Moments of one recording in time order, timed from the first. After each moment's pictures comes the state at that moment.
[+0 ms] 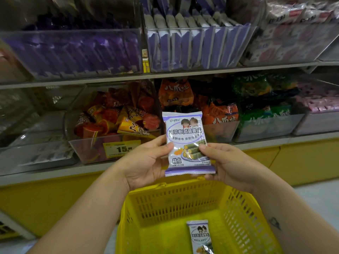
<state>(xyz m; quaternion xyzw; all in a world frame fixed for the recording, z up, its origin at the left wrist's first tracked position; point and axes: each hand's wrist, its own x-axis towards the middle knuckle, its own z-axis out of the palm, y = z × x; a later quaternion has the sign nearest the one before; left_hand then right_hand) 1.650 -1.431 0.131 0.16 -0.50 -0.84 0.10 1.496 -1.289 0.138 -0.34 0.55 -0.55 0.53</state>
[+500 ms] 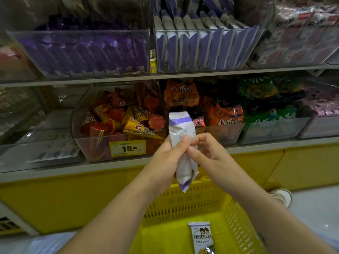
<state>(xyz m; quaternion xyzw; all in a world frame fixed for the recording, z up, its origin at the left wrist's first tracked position) 1.632 -1.401 0.121 0.14 -0.56 -0.78 0.26 1.526 -1.306 0.128 -0.48 0.62 -0.55 0.27</state>
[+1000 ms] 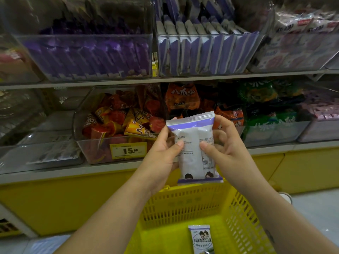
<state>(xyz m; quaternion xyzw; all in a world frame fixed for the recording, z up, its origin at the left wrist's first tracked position) 1.636 -1.412 0.125 0.13 -0.58 -0.74 0.31 1.512 -1.301 0.141 -0.47 0.57 -0.64 0.23</state>
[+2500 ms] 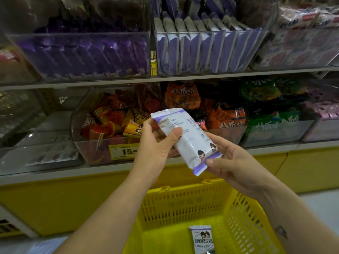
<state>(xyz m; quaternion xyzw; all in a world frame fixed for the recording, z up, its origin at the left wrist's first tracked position) 1.628 -1.429 0.134 0.18 -0.56 -0.69 0.43 1.485 -1.295 0.128 -0.40 0.45 -0.64 0.48</state>
